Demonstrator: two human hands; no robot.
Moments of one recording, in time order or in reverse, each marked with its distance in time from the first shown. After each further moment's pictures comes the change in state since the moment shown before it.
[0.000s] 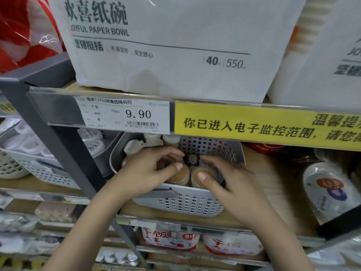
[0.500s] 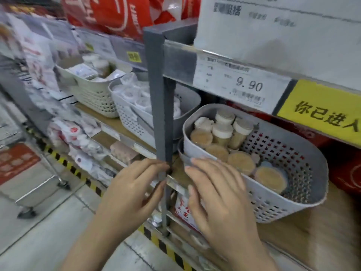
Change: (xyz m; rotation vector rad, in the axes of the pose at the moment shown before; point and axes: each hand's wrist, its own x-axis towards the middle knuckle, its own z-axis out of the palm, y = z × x) left_hand -0.160 -0.002 0.016 0.514 0.476 -0.213; right_hand -0.022 -0.076 0.061 0.051 0.237 -0.723
